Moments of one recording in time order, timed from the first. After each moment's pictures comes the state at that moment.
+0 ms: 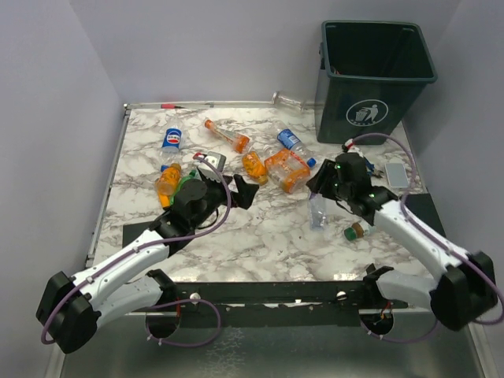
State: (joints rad) left arm -0.72 0.97 0.60 0.18 -0.12 -0.39; right arm 0.46 1.27 0.82 -0.36 0.16 0.64
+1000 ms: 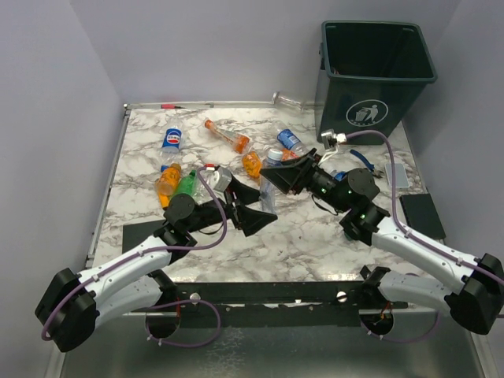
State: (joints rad) left arm -0.76 0.94 0.46 0.71 0.50 -0.53; right arm 0.77 1.06 0.74 0.54 -0.19 0.71
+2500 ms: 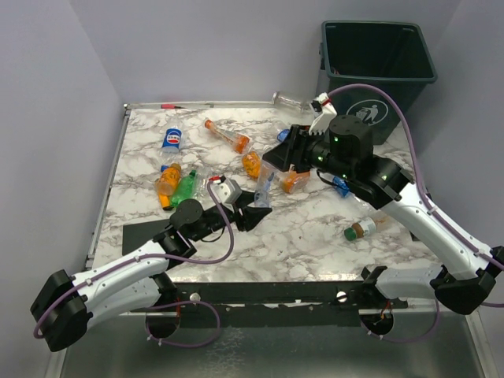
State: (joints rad) left arm -0.86 0.89 0.45 0.54 0.21 -0.18; right arm 0.78 1.24 1.44 -0.48 -0.06 0.60
